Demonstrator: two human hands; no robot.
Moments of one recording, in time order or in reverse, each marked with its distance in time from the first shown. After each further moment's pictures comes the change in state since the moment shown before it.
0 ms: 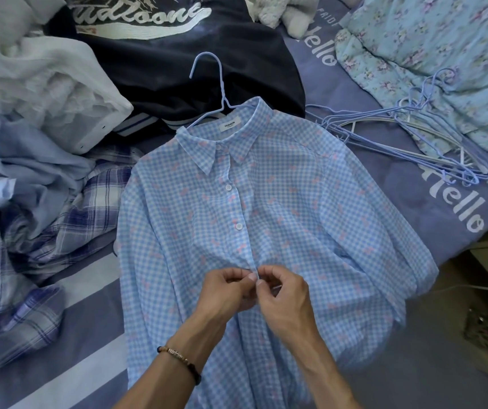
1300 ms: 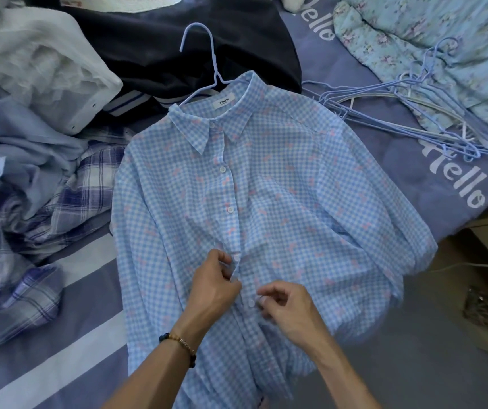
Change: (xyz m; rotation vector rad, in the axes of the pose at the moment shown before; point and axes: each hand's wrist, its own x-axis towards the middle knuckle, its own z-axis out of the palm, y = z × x) left_hand 0.007 -0.041 -0.018 0.637 0.087 0.234; right_hand -0.027 0.060 -0.011 0.013 -0.260 0.255
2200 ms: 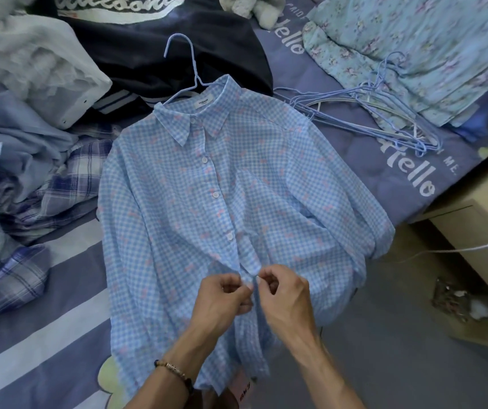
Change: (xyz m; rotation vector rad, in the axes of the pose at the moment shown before) left_hand -0.080 0.016 0.044 -0.489 -0.105 -0.090; right_hand -0.053 0.006 -0.011 -0.234 0.441 -0.320
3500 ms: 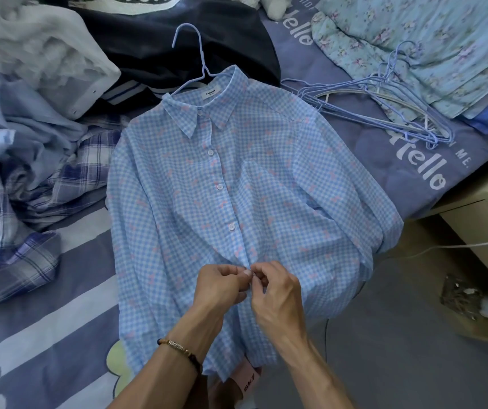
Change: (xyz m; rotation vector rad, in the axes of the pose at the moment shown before) left_hand -0.001 0.004 -0.003 -0.059 0.143 -0.153; right_hand -0.018 -0.008 0.020 0.030 0.032 -0.127
